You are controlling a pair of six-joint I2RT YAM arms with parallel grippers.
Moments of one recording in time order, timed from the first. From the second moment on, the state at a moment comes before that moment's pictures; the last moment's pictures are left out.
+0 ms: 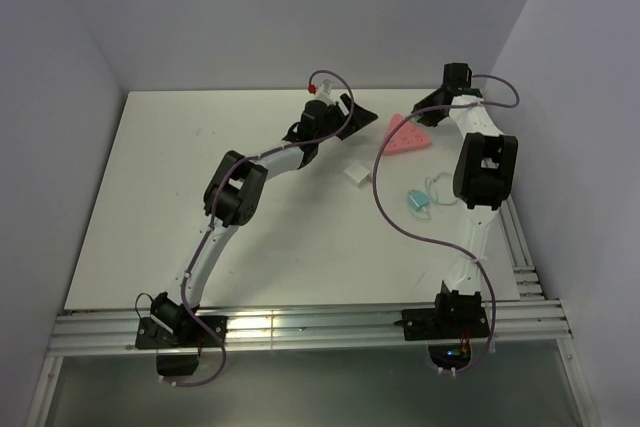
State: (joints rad) left arm -0.60 2.60 2.00 0.49 0.27 -1.04; right arm -0.11 2.30 1.94 -0.53 -0.11 0.90
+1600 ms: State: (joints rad) left arm -0.60 2.62 2.04 0.41 0.32 -1.14; right arm -0.02 2.02 1.78 -0.71 -0.11 0.69
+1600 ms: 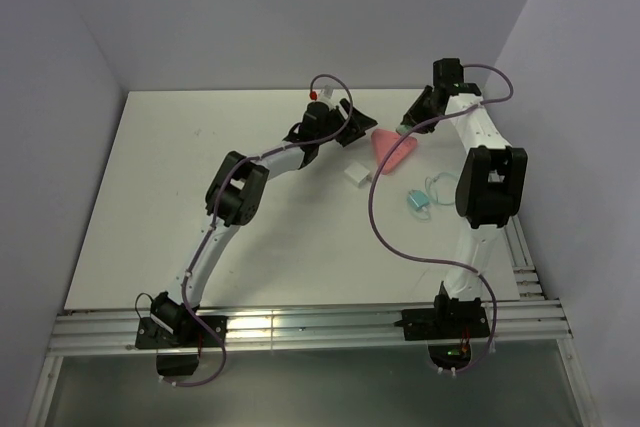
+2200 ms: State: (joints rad) left arm -0.60 2.64 2.06 0.39 0.32 -1.15; right arm -0.12 2.08 1.83 -0.82 -0.26 0.62
